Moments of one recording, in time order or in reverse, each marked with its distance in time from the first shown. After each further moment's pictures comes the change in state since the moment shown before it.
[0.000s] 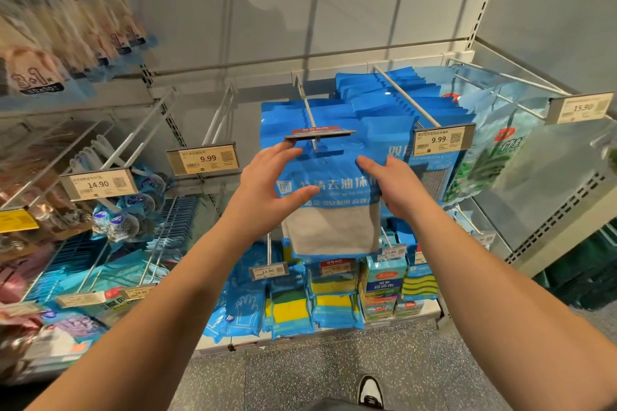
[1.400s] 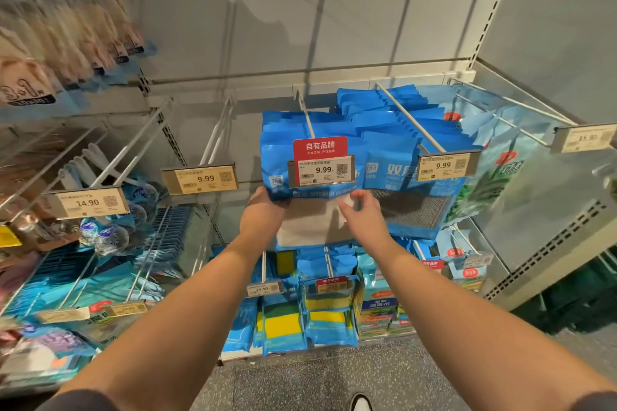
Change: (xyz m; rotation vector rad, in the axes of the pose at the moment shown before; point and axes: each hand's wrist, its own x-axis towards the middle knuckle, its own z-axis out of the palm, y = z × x) left_hand 0.062 -0.098 0.073 -0.003 -0.019 -0.736; right_hand 0.032 0.064 0.036 -0.419 0.201 0.109
